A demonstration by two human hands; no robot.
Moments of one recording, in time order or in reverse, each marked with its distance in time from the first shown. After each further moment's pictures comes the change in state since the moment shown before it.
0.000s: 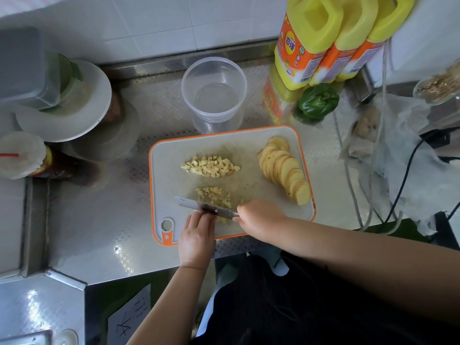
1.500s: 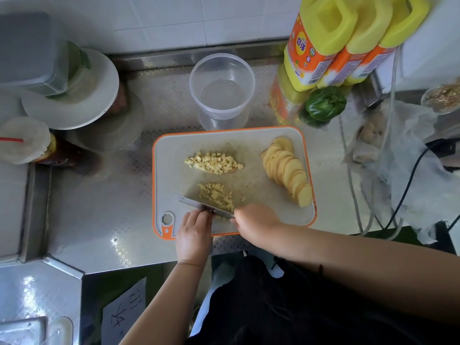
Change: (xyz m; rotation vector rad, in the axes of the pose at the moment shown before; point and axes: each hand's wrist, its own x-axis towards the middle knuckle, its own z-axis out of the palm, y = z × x) left_hand 0.000 0.003 -0.007 0.033 0.024 -0.016; right_hand 0.003 -0.012 0.012 -0.057 -0.053 0.063
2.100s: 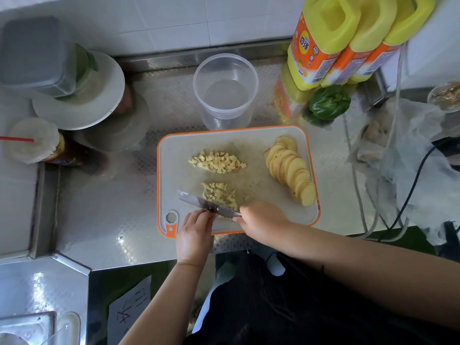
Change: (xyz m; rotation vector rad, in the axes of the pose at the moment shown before) left_hand -0.003 -0.006 -0.007 -0.054 -0.019 -0.019; right_hand -0.010 0.007 -0.004 0.061 0.097 -0.068
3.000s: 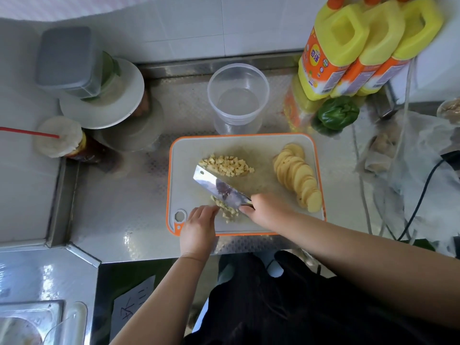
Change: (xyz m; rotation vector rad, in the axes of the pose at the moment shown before) left_hand 0.012 0.008 -0.016 -0.035 -0.020 -0.035; right_hand 0.020 0.012 -0.014 0.006 0.008 0.075
